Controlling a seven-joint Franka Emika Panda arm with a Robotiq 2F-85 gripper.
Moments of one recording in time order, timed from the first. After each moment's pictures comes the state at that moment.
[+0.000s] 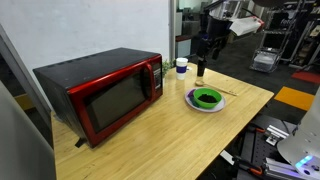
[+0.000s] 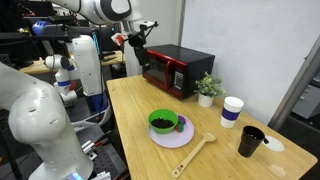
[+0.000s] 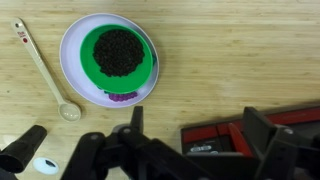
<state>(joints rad) -0.01 -0.57 0.18 -2.47 -0.02 2.08 0.41</state>
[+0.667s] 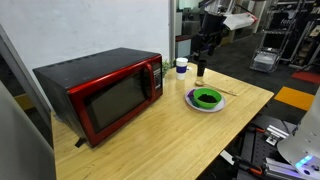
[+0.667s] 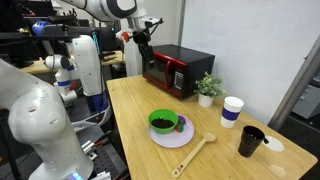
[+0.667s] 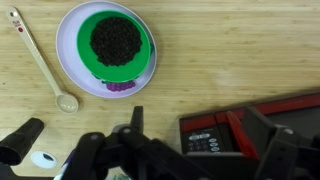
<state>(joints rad) -0.01 -0.51 0.15 -2.40 -0.03 2.08 0.40</state>
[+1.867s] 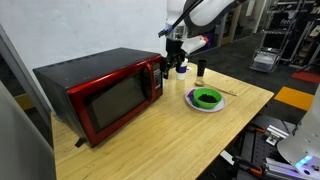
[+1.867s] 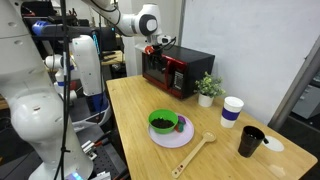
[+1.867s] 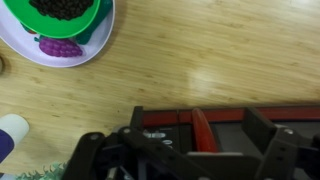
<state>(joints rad) 0.07 -0.03 0.15 -2.12 -0.08 2.22 0.31</state>
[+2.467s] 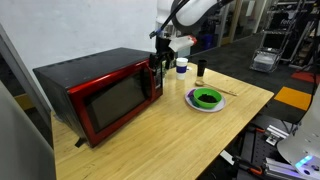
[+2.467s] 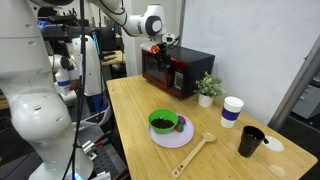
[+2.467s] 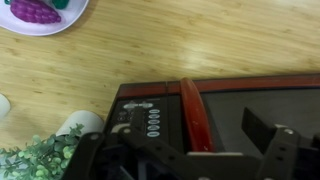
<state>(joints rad) 0.08 0.08 0.13 -1.99 -0.08 2.26 0.31</state>
